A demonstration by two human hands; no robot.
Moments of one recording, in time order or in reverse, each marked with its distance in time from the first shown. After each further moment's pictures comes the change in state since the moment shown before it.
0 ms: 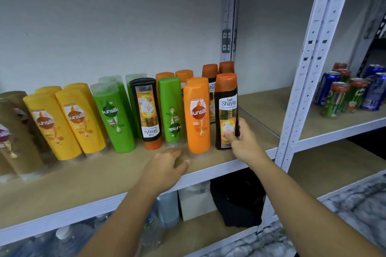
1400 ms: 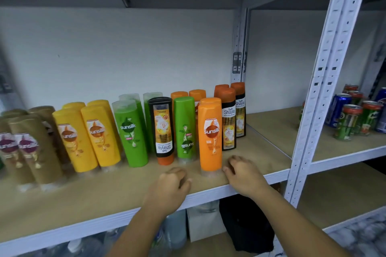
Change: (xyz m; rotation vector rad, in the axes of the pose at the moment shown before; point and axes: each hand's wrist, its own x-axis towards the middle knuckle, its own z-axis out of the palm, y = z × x) left_hand -0.019 -0.018 0.001 -0.037 0.053 -0.026; right_hand -0.010 0.015 0.031 -0.722 -0.196 -0.159
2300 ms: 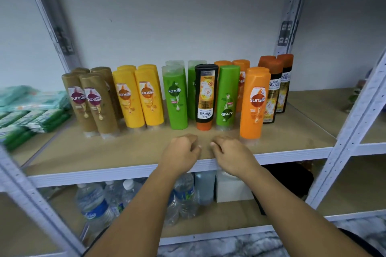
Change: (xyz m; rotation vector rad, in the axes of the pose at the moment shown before) left_hand -0.042 -0.034 -0.052 0.010 0.054 -0.182; right_hand -0.035 -0.130 0.037 0.078 -0.009 -0.326
